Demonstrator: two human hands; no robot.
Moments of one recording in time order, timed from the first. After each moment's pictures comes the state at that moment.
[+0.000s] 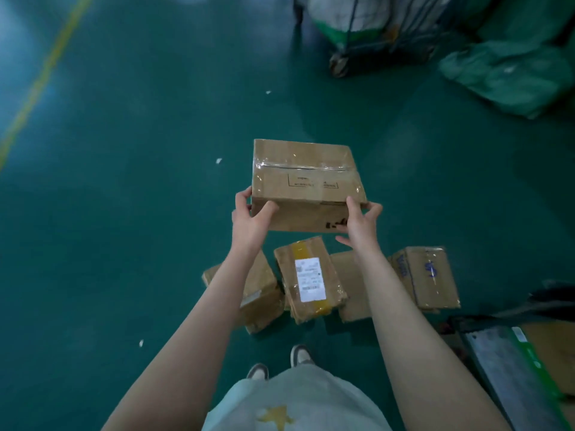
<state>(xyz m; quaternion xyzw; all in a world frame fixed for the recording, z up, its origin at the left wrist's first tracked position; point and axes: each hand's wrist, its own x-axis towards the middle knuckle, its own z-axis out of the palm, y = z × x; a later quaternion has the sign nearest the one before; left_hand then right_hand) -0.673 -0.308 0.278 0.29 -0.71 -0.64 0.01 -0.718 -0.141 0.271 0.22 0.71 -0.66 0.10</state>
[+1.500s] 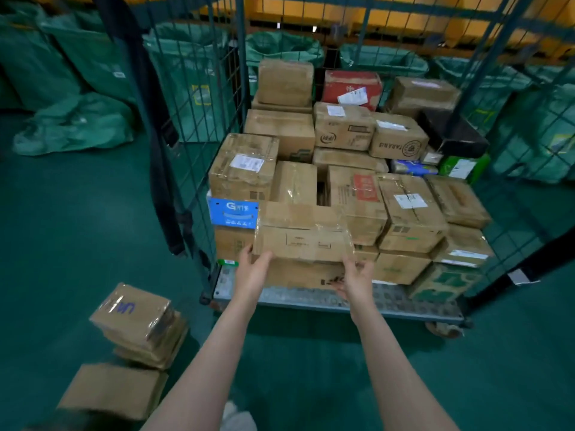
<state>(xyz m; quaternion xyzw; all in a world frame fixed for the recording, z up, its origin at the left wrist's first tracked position) -0.430 0.240 0.310 -0.16 -0.71 -0.55 -0.41 -0.279 0.330 0.277 0.62 0.43 -0.57 -0.33</state>
